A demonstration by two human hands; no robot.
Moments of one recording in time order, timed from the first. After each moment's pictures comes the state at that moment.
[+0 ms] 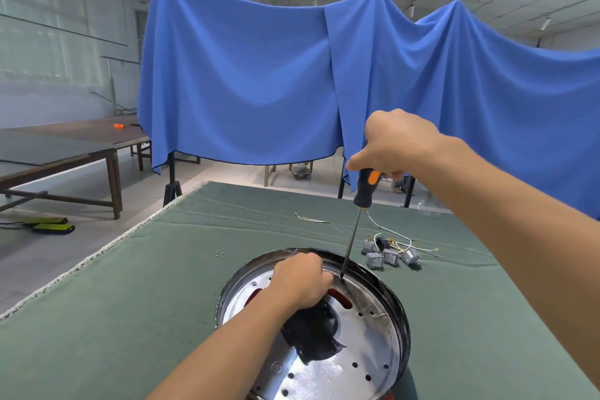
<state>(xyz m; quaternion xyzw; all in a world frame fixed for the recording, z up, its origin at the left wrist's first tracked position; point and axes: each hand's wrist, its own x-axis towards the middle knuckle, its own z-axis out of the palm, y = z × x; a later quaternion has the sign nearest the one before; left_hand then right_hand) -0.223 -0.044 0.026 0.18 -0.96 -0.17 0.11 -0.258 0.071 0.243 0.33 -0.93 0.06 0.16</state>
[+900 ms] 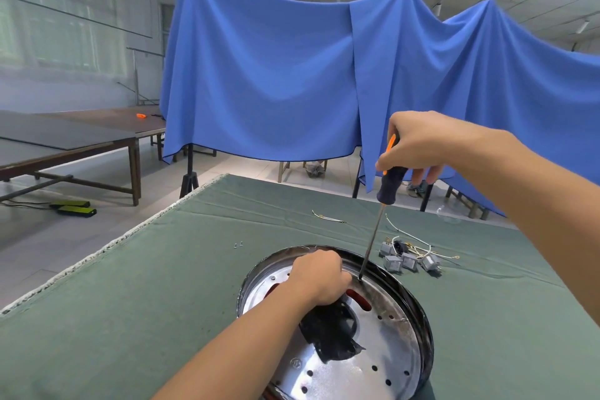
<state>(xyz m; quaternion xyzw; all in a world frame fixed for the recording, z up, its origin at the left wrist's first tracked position) -0.223 -0.048 0.026 0.17 -0.96 -0.18 0.10 -0.261 0.064 0.246 0.34 -0.94 0.07 0.07</state>
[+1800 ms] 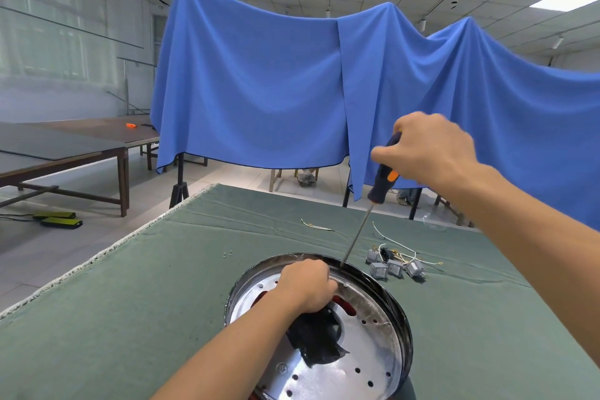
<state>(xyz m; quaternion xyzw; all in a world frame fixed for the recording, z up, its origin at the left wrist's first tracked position) -0.224 -0.047 0.024 0.17 -0.97 -0.15 0.09 -0.260 0.088 0.240 0.30 -0.90 0.15 0.29</state>
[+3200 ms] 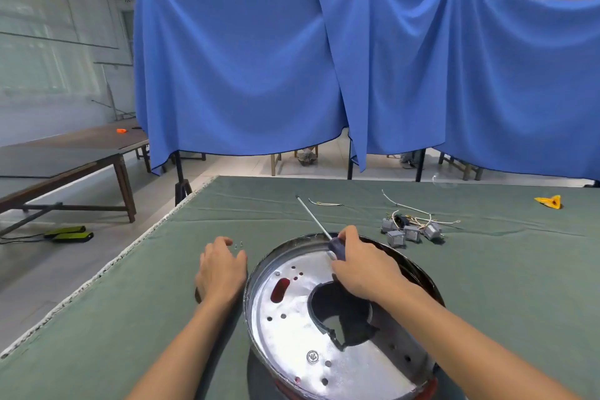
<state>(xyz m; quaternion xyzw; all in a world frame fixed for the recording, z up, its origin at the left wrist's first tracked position) -0.167 -0.170 -0.025 0.45 -0.80 -0.28 0.28 -0.253 0.045 0.042 0.33 -0.92 0.18 -0.04</state>
